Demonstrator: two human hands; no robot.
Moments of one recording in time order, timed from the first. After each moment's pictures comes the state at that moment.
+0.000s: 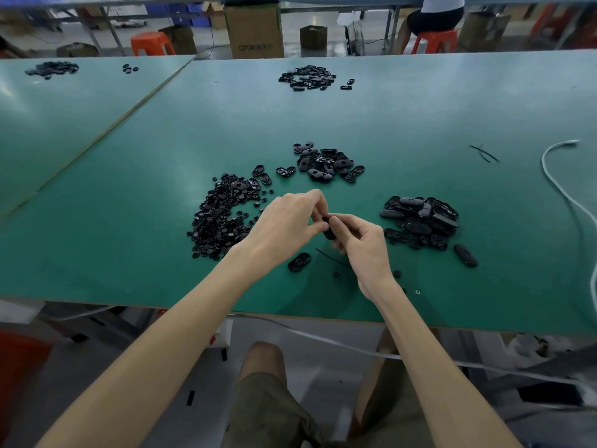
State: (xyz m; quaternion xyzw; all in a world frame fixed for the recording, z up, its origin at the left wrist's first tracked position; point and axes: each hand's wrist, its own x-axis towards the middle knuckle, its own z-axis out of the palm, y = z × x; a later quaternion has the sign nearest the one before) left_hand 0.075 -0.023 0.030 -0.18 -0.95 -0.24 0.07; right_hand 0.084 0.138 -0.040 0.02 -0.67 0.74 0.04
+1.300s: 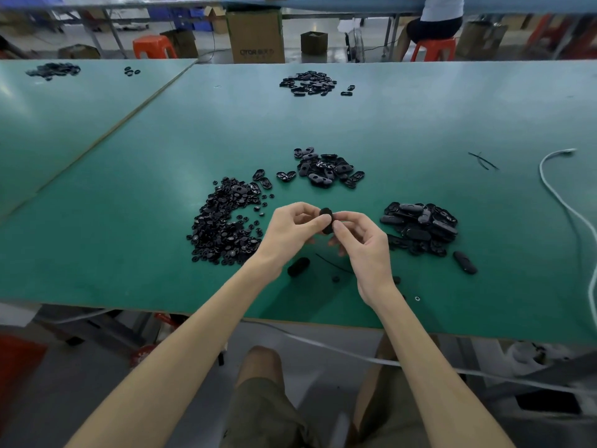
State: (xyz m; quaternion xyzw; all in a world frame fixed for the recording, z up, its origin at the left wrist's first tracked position) left_hand 0.071 -0.015 -0.003 -0.01 -0.75 -0.66 -0.02; right_hand 0.084 0.139 -0.041 0.01 -0.65 0.75 0.07
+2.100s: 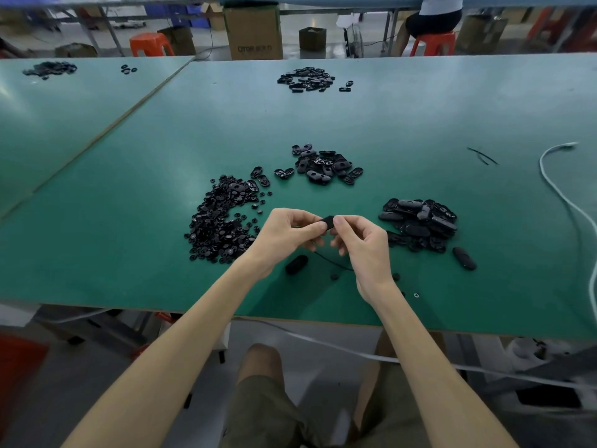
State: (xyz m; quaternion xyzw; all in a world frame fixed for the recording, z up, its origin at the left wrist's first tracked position) left_hand 0.070 -0.026 -0.008 -0.05 -0.77 -0.64 -0.07; right_hand 0.081 0.138 -0.044 -0.02 -0.66 0.75 0.07
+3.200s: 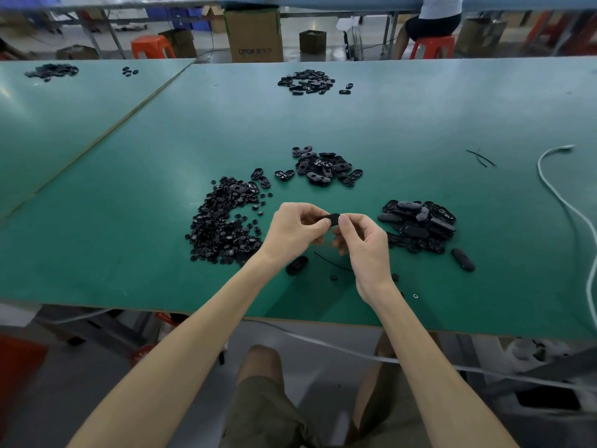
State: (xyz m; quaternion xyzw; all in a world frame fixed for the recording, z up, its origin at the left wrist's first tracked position) left_hand 0.066 -0.011 -0.001 -0.05 -0.83 -0.55 0.01; right_hand 0.080 0.137 -0.044 -0.03 -0.66 0.74 0.08
